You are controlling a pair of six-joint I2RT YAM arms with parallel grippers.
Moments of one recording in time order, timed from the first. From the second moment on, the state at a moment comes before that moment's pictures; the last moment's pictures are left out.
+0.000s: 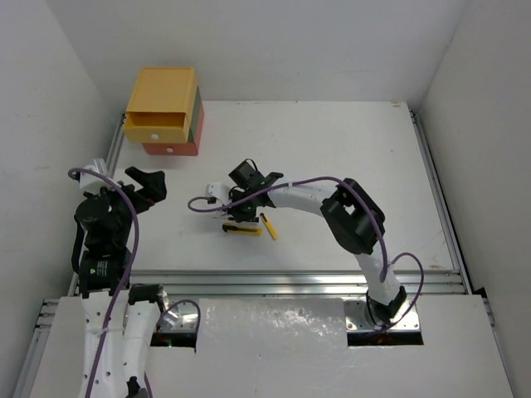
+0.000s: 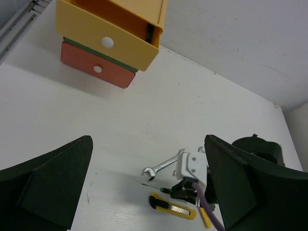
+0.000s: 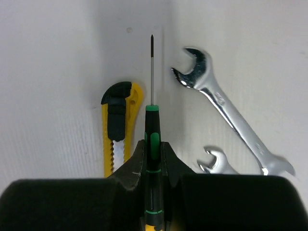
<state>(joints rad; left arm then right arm) 0.16 0.50 0.75 -0.41 0.08 -0.48 0.85 2.17 1.53 -0.37 -0.33 -0.57</state>
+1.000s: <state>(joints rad) -0.20 0.79 0.41 0.45 0.55 -0.99 0.76 1.49 1.20 -0.04 -0.48 0.28</state>
